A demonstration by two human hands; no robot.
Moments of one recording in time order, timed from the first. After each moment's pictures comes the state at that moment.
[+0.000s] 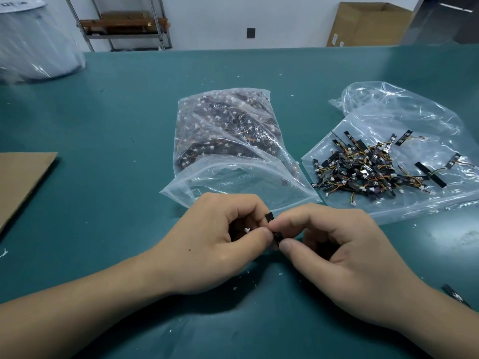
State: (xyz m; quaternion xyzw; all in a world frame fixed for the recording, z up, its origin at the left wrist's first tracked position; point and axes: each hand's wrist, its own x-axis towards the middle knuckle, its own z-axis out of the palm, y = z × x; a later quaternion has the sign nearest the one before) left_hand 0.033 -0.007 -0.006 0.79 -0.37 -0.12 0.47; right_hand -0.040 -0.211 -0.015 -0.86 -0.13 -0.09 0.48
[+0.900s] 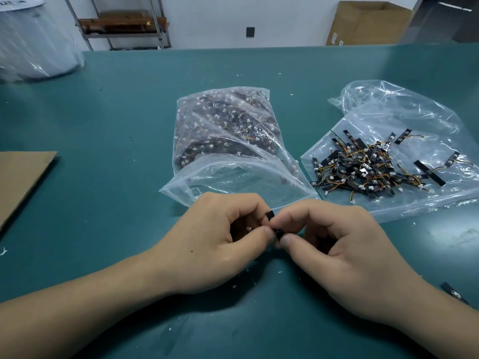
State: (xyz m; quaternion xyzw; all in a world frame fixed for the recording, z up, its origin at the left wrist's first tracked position) left_hand 0.033 -0.008 -0.008 0.80 -0.38 -0.10 0.46; right_hand -0.039 -0.212 -0.017 -0.87 -0.11 -0.08 0.47
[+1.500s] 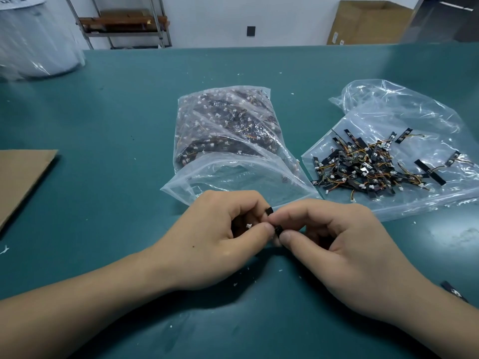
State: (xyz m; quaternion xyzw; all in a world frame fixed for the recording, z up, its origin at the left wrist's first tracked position) left_hand 0.035 -0.009 -0.009 0.81 -0.36 -0.10 0.45; right_hand -0.038 -0.212 -0.017 -0.87 -0.09 -0.05 0.48
